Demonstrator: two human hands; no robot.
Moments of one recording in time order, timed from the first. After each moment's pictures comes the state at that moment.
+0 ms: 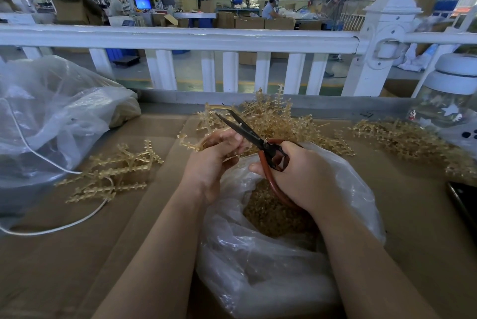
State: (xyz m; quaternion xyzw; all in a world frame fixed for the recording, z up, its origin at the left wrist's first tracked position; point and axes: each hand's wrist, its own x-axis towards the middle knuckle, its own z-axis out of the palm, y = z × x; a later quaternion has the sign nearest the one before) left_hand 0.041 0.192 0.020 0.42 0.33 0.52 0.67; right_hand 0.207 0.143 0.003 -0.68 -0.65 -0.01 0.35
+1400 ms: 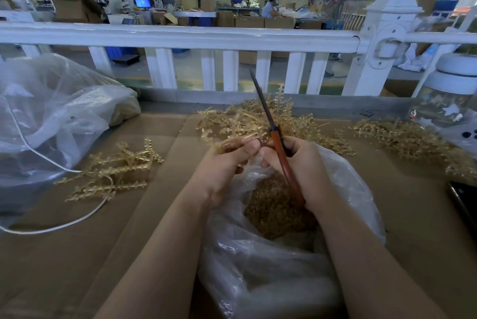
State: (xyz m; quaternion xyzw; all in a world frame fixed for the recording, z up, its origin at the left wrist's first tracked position) left_hand 0.046 0.188 0.017 0.54 0.35 0.42 0.63; right_hand 0.202 0.149 0.008 -0.58 -0.53 0.30 0.54
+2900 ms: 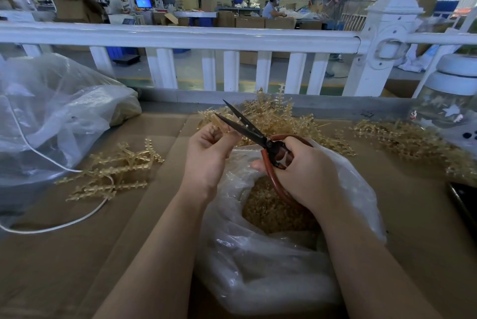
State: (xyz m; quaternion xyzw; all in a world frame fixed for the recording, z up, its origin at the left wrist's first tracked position) left_hand 0.040 0.191 0.021 0.55 0.31 0.59 0.50; right_hand 0.208 0.138 0.008 -0.66 -0.65 -0.03 0.37
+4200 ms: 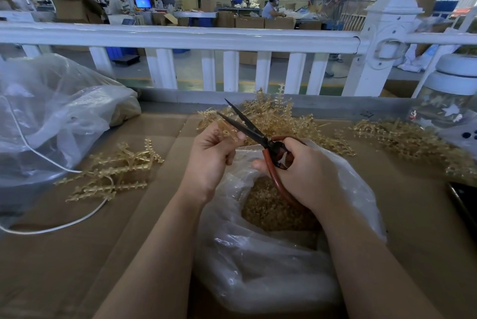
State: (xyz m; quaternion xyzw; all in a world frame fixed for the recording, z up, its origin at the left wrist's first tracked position) left_hand 0.039 0.192 0.021 0.60 0.27 0.57 0.50; right_hand 0.209 0.139 0.005 -0.67 -0.64 -0.03 0.37
